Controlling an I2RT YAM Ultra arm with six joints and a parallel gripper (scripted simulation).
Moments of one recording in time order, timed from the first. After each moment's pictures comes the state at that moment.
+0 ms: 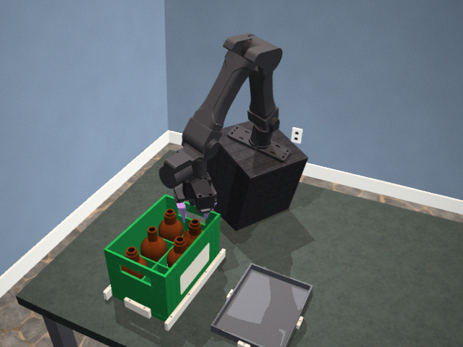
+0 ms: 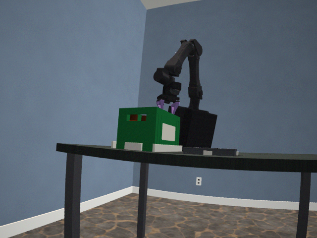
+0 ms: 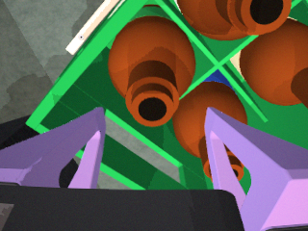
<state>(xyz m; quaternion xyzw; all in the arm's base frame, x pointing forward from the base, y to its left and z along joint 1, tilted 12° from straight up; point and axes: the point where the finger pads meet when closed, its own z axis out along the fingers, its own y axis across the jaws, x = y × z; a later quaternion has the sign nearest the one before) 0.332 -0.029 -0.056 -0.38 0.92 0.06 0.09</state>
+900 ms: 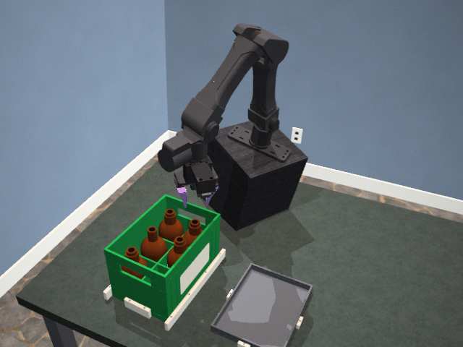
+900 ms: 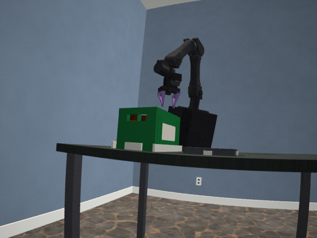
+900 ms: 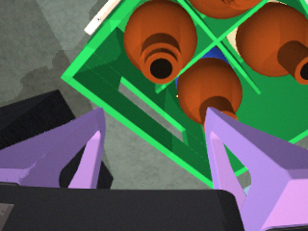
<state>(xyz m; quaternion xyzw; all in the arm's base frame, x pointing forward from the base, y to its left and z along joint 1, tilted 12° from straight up) 0.320 -0.037 -0.011 -0.38 0.92 0.07 0.08</state>
